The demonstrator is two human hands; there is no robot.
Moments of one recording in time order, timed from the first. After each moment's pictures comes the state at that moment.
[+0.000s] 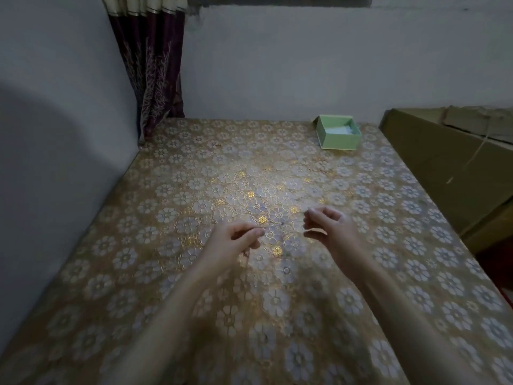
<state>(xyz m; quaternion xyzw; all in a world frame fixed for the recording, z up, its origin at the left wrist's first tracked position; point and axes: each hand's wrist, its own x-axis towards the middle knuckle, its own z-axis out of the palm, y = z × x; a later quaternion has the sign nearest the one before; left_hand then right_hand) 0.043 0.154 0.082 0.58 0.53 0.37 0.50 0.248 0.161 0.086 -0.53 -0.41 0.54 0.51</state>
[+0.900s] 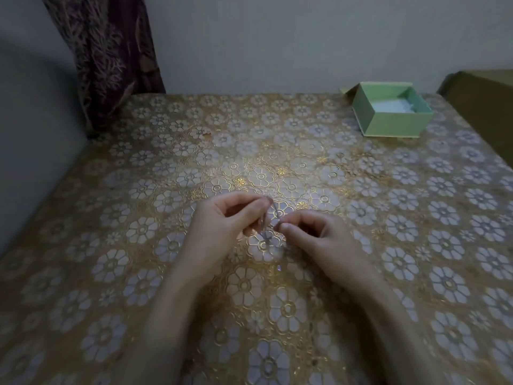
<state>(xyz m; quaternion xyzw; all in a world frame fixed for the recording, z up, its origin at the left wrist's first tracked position) 0.057 0.293 0.062 0.54 0.50 0.46 0.50 0.217 0.285 0.035 -0.50 -0.60 0.48 0.41</state>
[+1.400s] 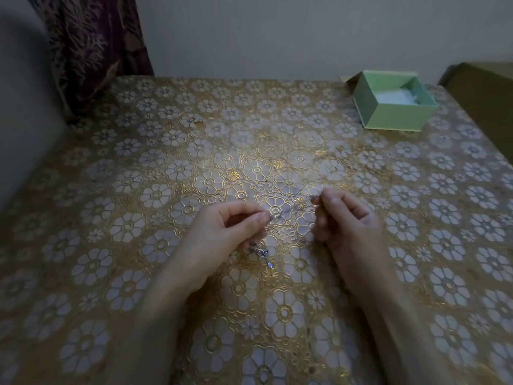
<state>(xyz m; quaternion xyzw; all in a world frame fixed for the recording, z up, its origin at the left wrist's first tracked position) 0.052 0.297 0.048 0.52 0.51 0.39 0.56 0.227 0.289 0.030 -0.49 -0.38 0.53 0.58</state>
